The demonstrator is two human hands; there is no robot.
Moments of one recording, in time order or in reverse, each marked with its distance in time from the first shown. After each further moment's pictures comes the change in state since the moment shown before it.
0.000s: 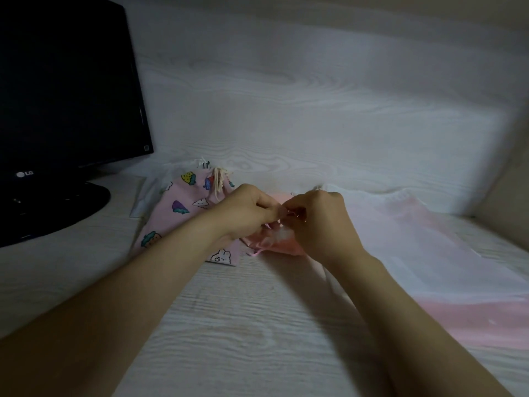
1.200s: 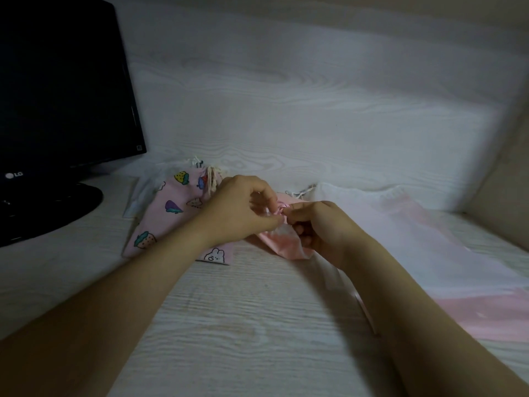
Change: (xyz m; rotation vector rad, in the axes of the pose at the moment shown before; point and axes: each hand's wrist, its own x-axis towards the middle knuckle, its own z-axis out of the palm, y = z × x) left_hand -0.006 0.001 -0.001 0.271 0.151 0.423; right_hand 0.000 0.018 -0.004 0.958 -0.271 0.744
